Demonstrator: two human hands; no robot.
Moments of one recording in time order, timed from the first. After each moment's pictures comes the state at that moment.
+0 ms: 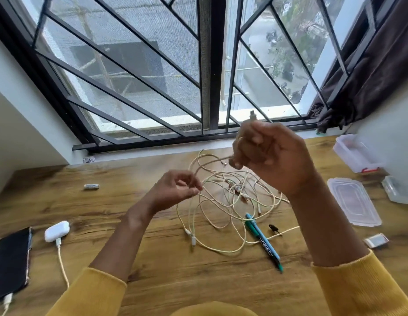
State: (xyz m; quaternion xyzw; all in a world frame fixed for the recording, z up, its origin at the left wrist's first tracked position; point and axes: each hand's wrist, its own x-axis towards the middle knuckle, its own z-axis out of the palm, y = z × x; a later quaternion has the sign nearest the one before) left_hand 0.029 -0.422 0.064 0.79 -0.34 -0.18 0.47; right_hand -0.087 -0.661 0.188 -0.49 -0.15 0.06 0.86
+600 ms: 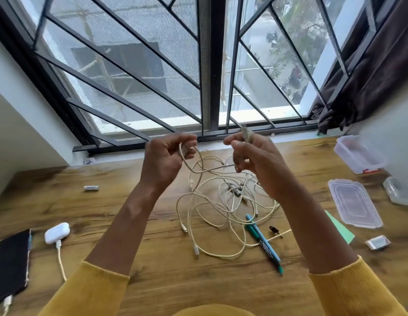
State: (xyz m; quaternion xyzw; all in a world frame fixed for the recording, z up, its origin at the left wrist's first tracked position) left_hand 0.040 -0.449 0.122 0.74 -0.26 0.02 0.62; right_hand -0.078 -0.657 0.155 -0.71 0.01 -0.10 0.70
